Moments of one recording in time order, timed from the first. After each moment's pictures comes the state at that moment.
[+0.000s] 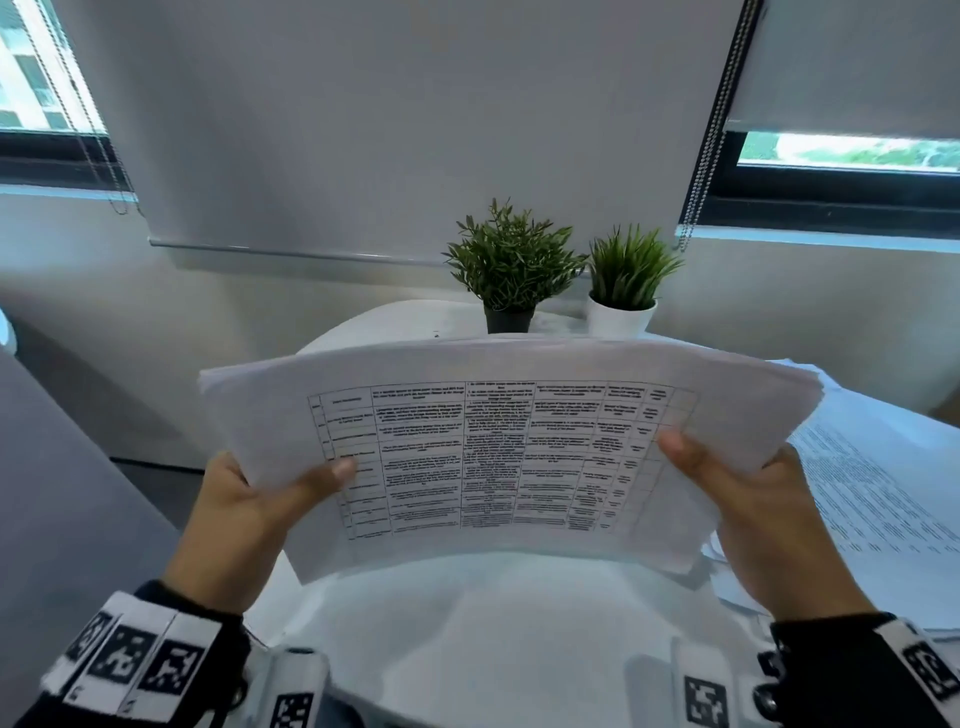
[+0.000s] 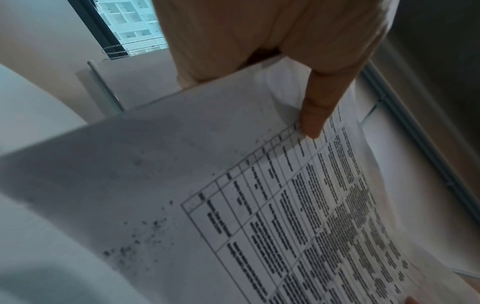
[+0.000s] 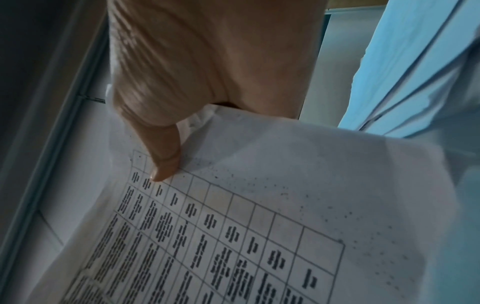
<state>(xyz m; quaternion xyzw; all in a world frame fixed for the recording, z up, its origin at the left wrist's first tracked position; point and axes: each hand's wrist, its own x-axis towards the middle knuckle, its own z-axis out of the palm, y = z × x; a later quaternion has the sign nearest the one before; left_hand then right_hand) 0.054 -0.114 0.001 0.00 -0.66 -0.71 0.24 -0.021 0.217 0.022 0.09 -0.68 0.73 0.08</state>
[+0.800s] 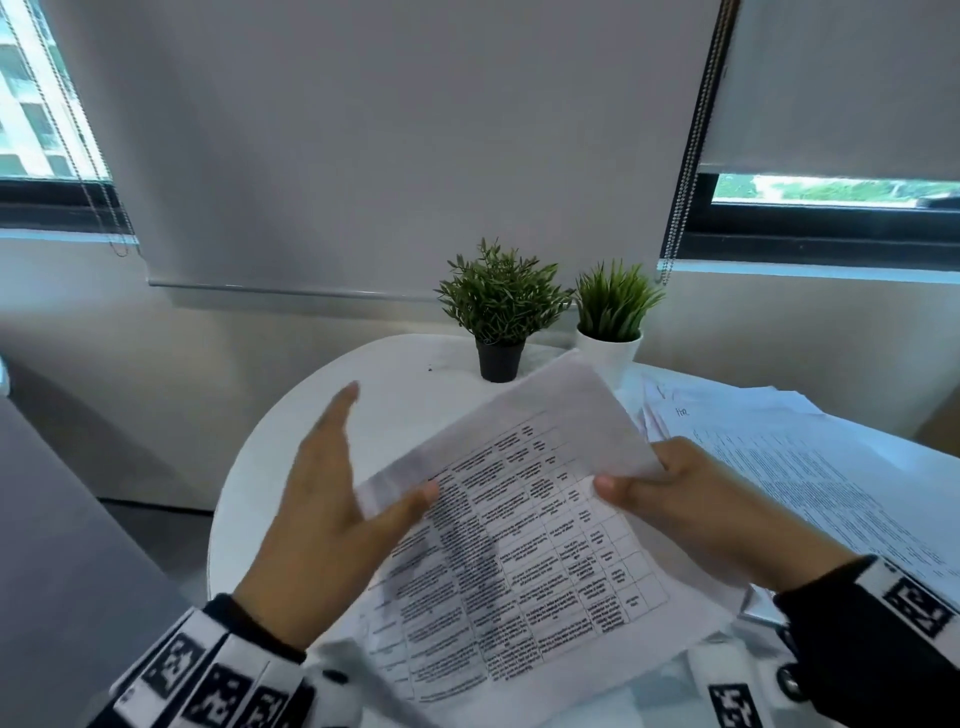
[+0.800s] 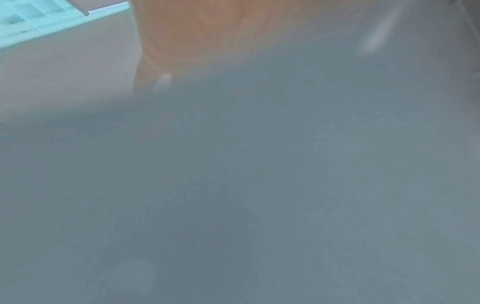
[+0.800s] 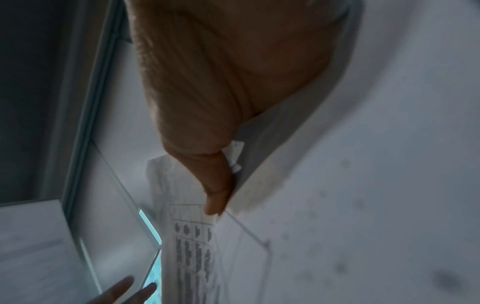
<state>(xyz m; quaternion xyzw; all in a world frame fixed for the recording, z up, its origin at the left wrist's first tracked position) 0.040 -0.074 0.025 0.04 -0.89 -0.38 0.23 -0.049 0.212 0.046 0.16 -0.85 0.49 -0.14</state>
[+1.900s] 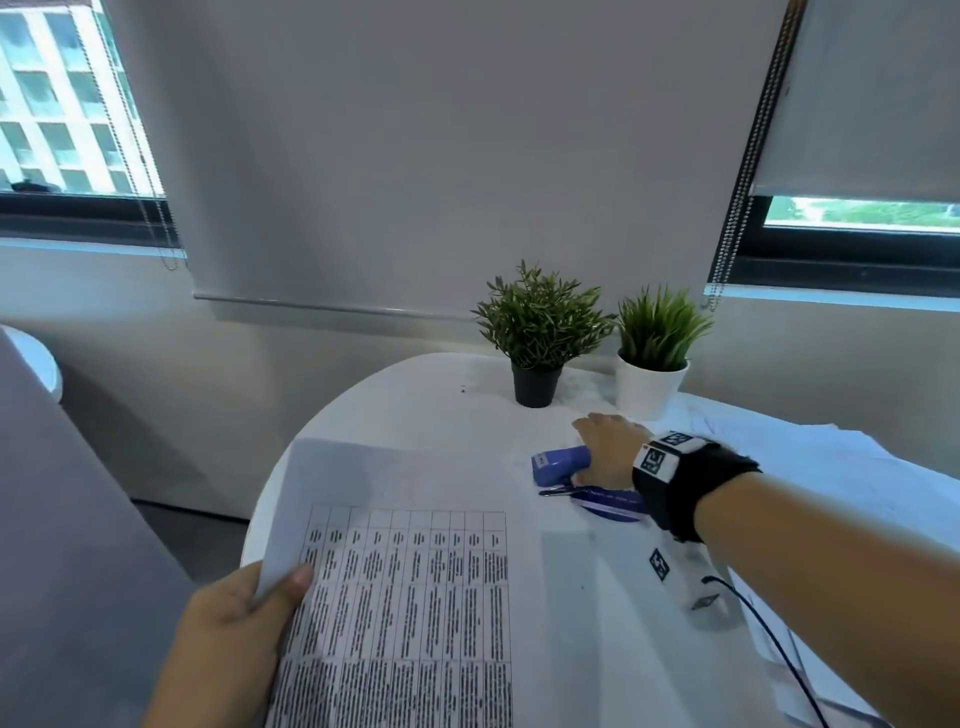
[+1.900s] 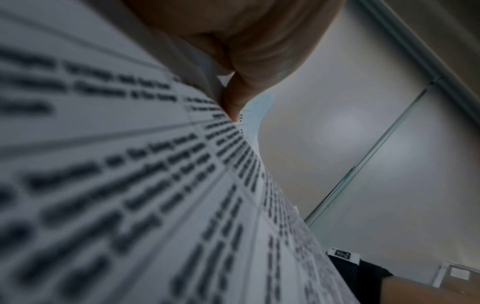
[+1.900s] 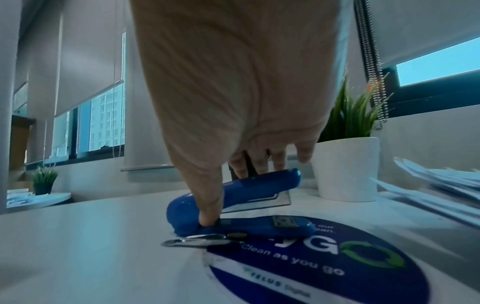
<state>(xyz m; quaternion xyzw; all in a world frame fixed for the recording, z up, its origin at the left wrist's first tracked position) 0.072 -0.126 -0.012 0.29 -0.70 -0.61 0.21 -0.221 0.125 -0.002 0.22 -0.97 -0.09 -0.05</state>
